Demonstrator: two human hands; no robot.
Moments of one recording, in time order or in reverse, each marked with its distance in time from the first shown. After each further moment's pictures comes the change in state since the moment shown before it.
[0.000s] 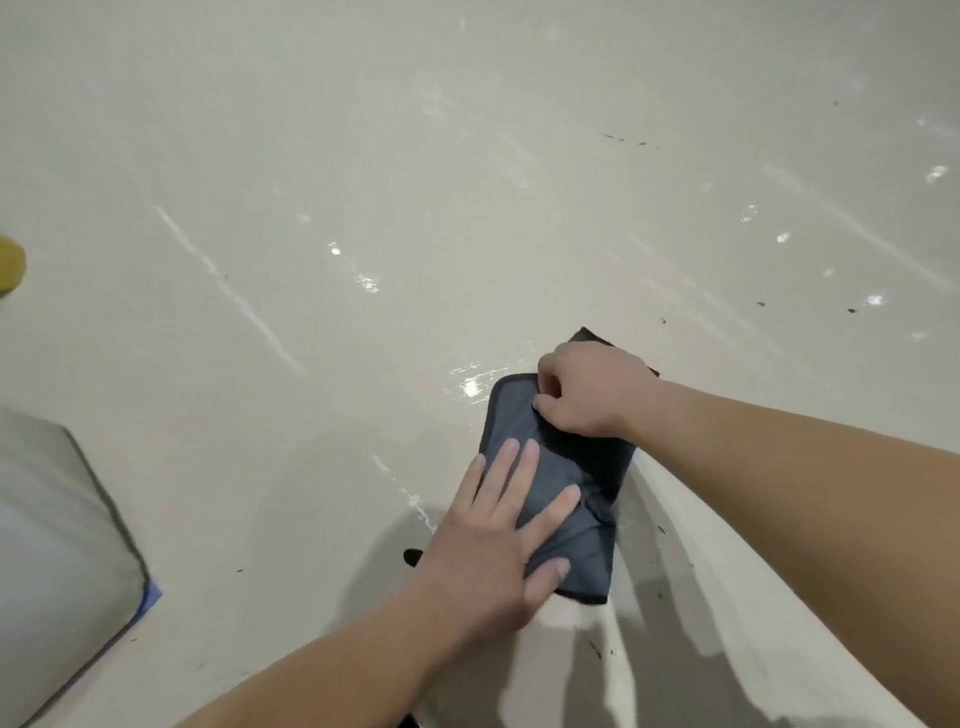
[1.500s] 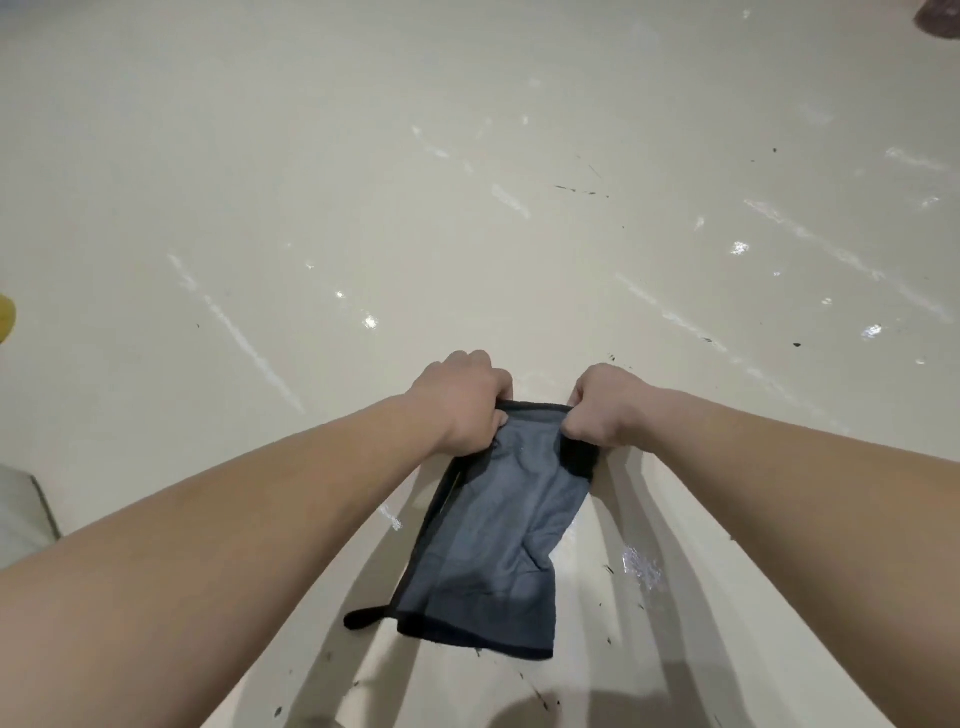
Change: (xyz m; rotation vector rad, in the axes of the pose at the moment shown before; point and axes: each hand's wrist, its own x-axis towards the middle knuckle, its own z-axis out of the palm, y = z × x) left_hand 0.154 -0.036 -0.123 -0.023 -0.195 -0.197; right_hand -0.007 0.069 -0.018 0.367 -0.073 0.298
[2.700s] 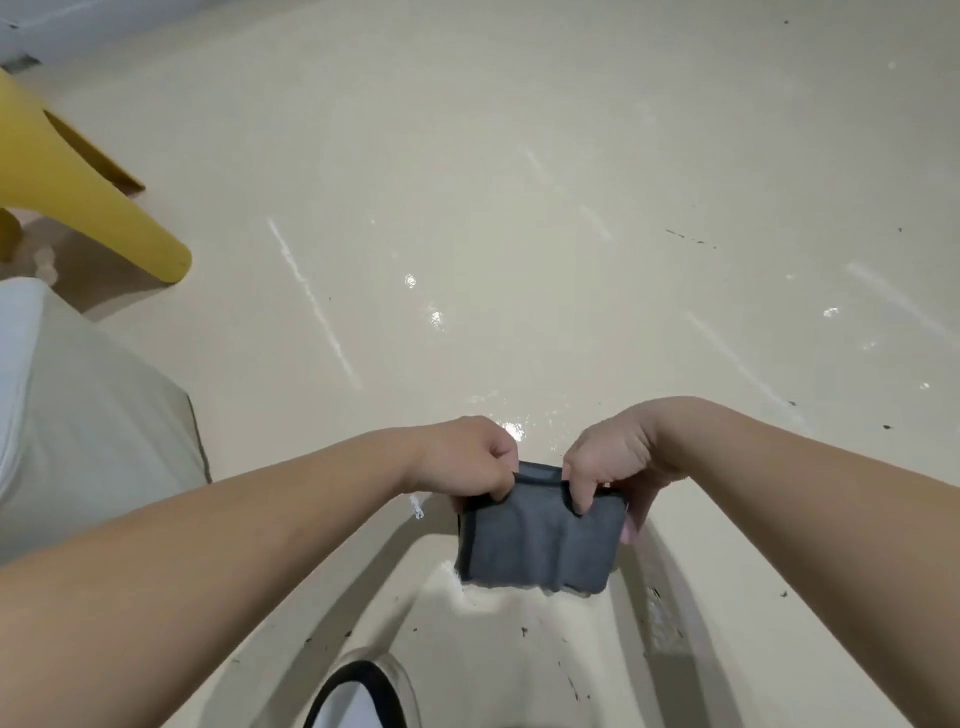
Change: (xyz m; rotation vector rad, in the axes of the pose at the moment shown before) left_hand -0.119 -0.034 -0.016 -0.802 -0.292 -0.236; right_hand -0.042 -0.083 0.001 -0.097 -0.837 0.061
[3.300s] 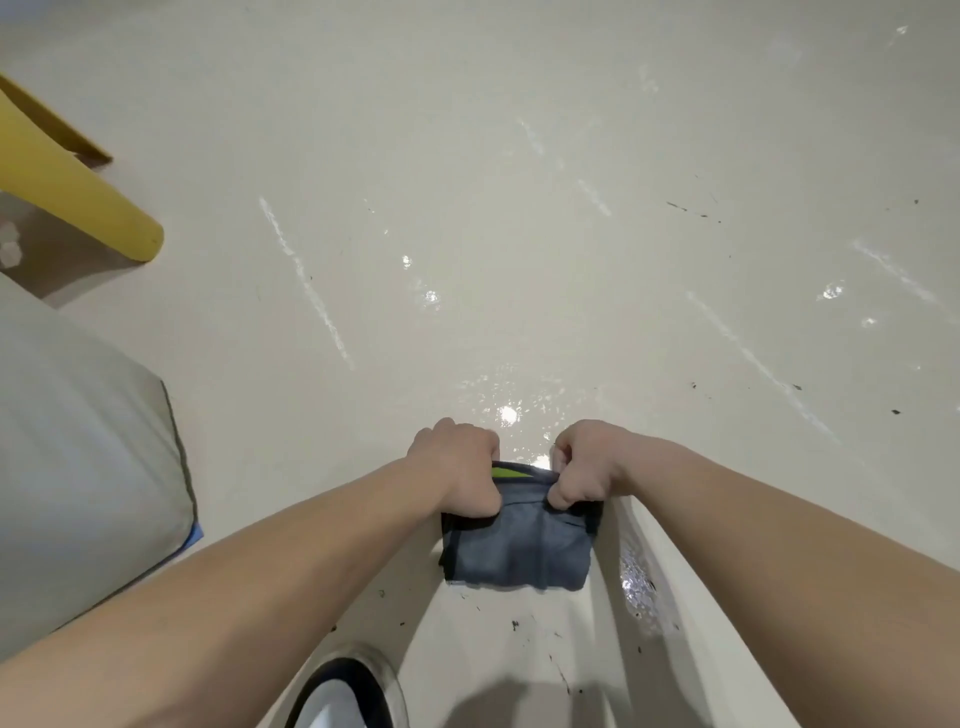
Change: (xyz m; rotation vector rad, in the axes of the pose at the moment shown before) left_hand 0.049 -0.026 0.035 0.552 0.228 -0.138; right_hand 0.058 0.019 0.011 -0.162 0.502 -0.140
